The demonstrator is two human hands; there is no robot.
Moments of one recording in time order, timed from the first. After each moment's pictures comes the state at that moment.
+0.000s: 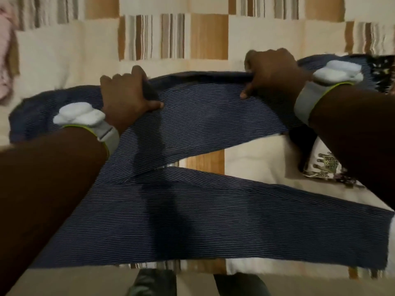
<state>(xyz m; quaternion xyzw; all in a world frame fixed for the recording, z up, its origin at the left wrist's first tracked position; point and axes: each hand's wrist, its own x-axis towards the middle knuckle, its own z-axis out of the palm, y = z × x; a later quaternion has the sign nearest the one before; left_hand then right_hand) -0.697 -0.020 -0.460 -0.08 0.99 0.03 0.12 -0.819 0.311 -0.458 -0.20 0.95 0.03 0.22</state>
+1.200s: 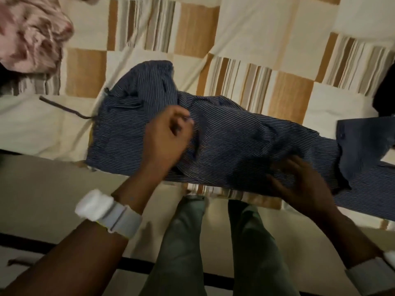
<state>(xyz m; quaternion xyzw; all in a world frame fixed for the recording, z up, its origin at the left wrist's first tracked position) -0.386 -0.081 -0.418 -0.24 0.84 0.48 0.02 -0.419 0.260 -0.412 -0.15 0.92 -0.20 0.31</state>
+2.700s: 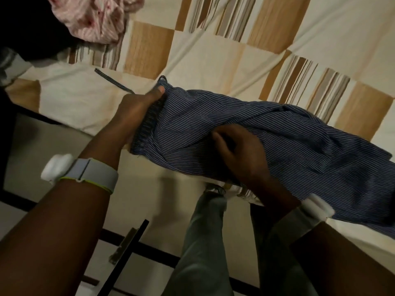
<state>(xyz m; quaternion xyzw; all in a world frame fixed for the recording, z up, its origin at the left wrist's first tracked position) -0.349 -0.272 -0.437 -0.53 0.61 0.58 0.13 -0.398 -0.001 -0.449 -0.25 0.86 -0.38 0.25</state>
